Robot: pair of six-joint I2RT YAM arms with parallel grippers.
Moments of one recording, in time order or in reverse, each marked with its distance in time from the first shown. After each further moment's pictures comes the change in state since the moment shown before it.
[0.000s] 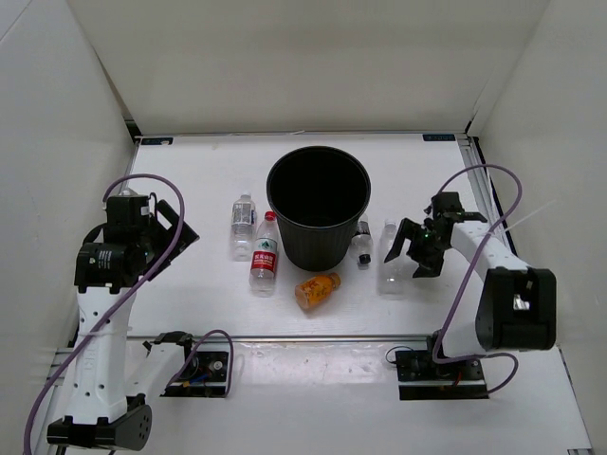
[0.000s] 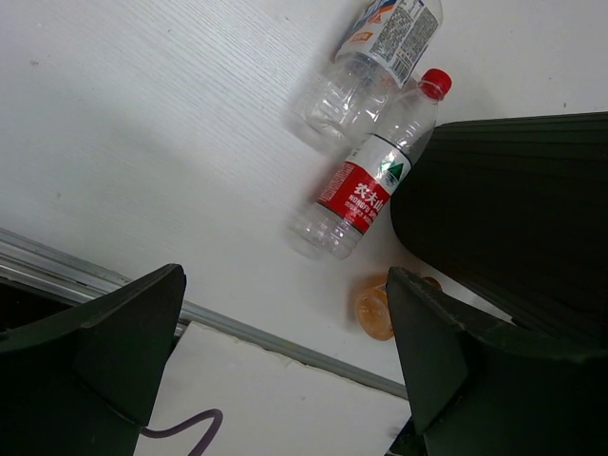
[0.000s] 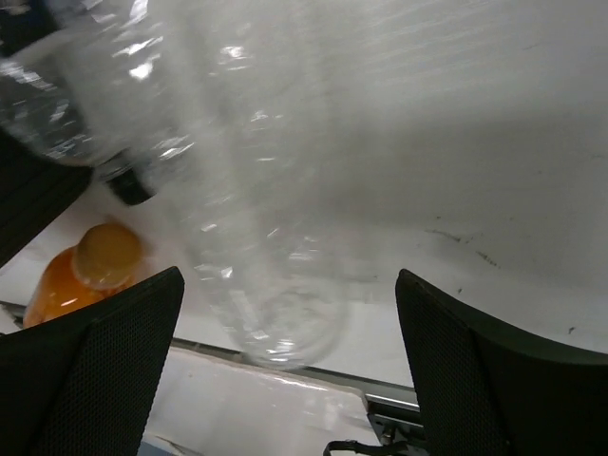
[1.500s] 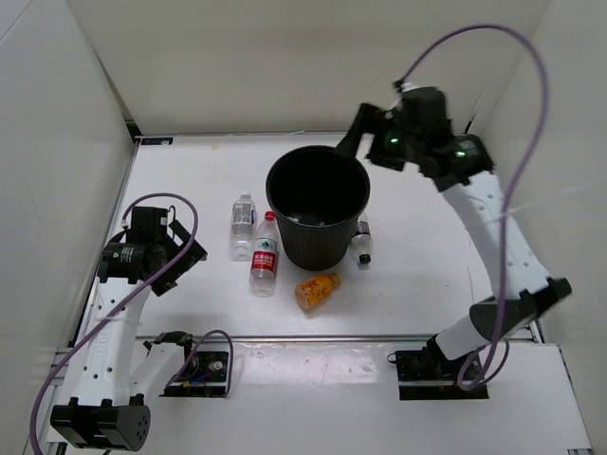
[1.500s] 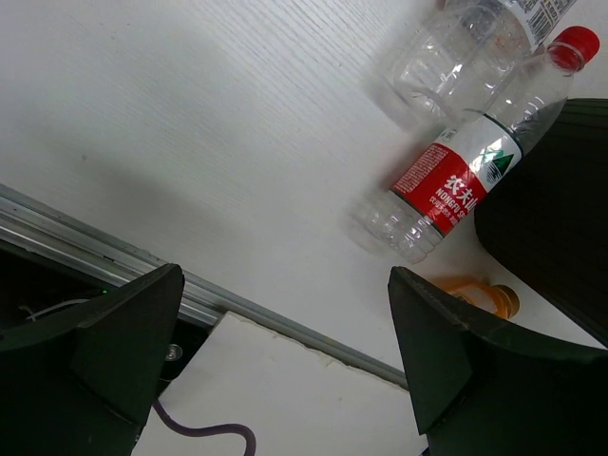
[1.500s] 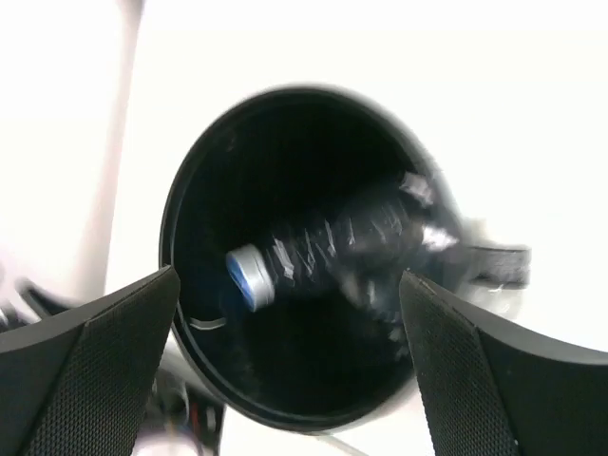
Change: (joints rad) left arm -0.019 -0.002 -0.238 0.043 -0.032 -0.028; right arm 0.504 0.169 1.041 -0.161 0.218 0.170
